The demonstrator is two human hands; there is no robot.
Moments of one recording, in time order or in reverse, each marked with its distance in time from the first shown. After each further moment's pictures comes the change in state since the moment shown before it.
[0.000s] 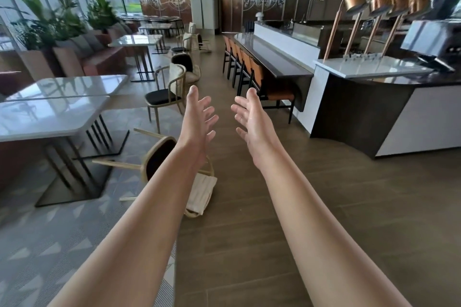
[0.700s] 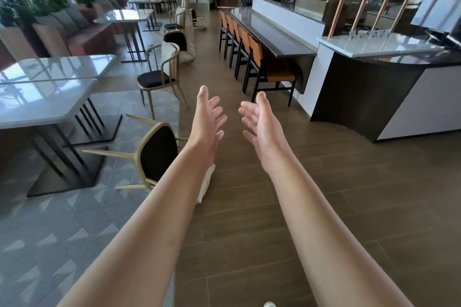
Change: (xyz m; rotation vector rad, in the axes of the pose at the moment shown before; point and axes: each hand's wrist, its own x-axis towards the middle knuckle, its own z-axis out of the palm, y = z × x) left_hand 0.074 -0.051 0.001 -0.028 -0.060 -0.119; right_hand 0.056 0.049 -0.013 0.008 0.045 0.064
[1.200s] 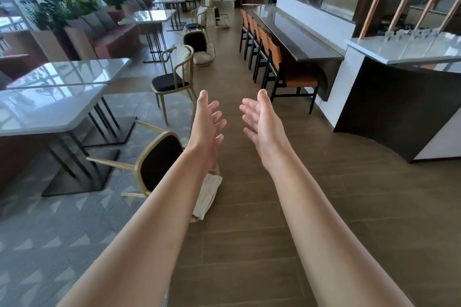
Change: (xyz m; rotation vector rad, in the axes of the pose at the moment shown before) left_hand 0.157 0.005 0.072 0.064 0.195 0.006; right_hand 0.186 -0.027 -0.060 0.032 -0.114 0.027
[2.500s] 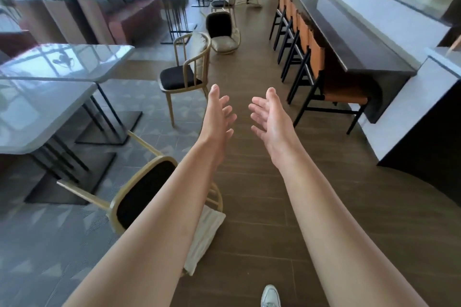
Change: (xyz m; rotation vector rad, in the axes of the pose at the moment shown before) left_hand 0.477 0.029 0.050 -0.075 0.108 -0.043; right_hand 0.491 -0.005 0.013 -0.036 -0.081 0.107
